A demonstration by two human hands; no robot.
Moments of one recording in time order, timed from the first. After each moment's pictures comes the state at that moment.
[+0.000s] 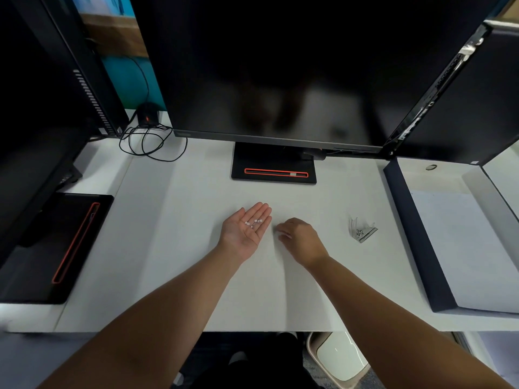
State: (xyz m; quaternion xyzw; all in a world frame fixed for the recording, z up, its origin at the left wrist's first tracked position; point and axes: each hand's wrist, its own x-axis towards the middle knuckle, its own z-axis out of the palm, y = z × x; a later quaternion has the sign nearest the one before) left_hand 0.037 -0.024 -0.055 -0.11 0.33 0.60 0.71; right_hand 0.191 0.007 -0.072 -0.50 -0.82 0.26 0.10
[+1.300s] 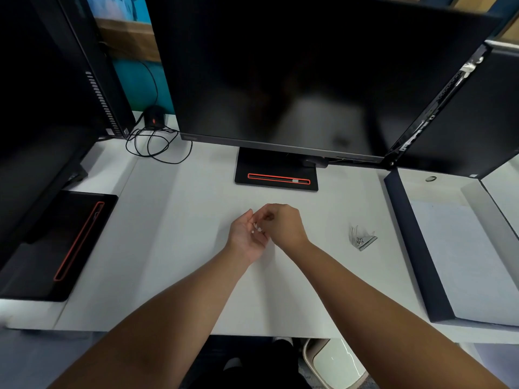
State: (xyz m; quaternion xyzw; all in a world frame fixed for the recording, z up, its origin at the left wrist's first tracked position) left_hand 0.048 -0.019 -0.049 -0.12 0.39 0.61 0.68; right_hand 0.133 0.009 -0.015 -0.55 -0.70 0.40 0.19
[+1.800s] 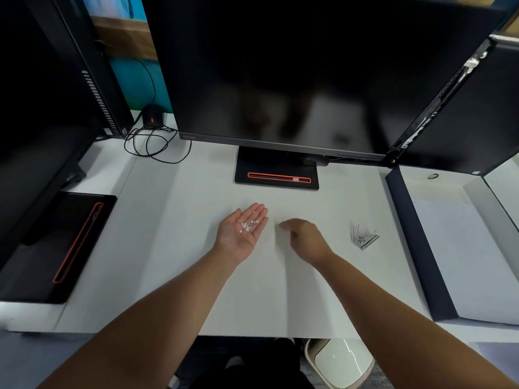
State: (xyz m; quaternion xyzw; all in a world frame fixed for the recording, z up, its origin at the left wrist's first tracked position) left_hand 0.025 -0.022 -0.056 -0.11 0.33 0.62 0.70; right_hand 0.191 0.021 -0.059 -0.53 -0.79 0.30 0.07
